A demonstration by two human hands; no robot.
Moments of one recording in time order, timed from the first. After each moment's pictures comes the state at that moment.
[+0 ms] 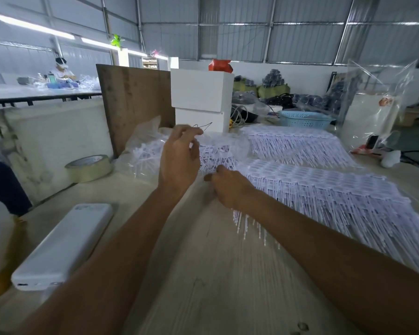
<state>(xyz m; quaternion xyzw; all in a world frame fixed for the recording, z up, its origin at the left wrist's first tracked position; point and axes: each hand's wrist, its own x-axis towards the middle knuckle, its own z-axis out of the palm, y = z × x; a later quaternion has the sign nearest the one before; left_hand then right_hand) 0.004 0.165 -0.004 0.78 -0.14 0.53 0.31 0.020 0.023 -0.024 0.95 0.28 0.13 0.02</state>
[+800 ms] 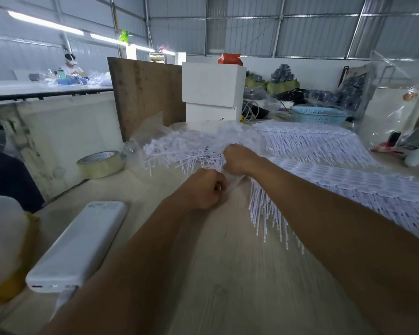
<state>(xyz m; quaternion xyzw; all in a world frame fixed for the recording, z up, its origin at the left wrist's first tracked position) 0.006 0.173 -0.035 0.96 -0.19 0.13 0.19 0.098 0.048 0.005 0.97 0.22 0.08 -0.01</state>
